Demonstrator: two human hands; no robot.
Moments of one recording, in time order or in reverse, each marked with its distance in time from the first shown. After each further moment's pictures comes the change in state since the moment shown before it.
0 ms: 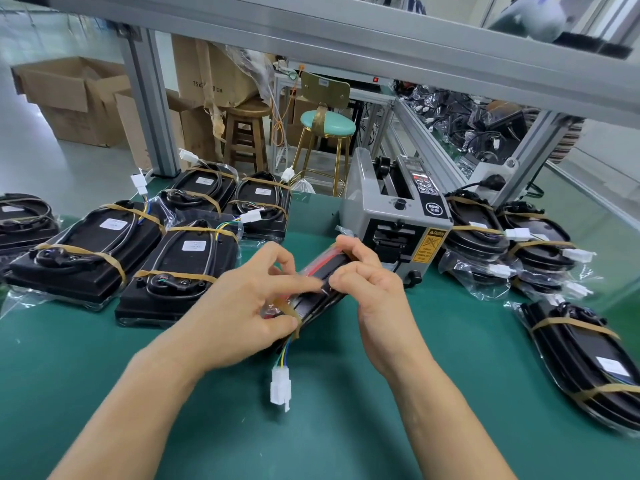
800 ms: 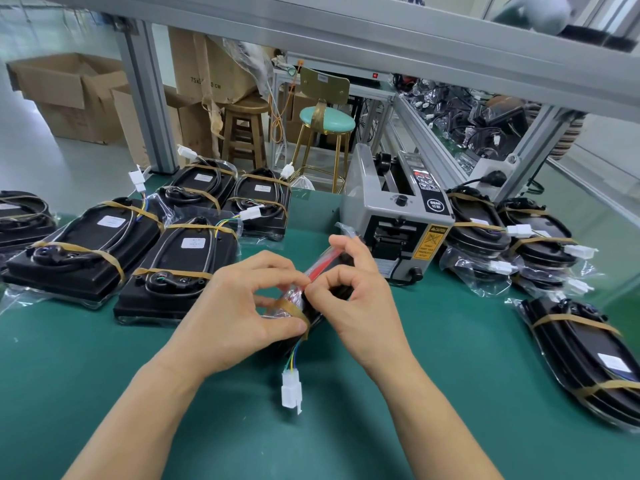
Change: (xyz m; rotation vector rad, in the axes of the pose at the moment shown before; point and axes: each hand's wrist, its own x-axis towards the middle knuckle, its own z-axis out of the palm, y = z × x) left_hand -0.005 0.000 0.006 -0.337 0.146 -0.088; right_hand -0.005 0.007 0.010 -0.369 -0.002 -0.088
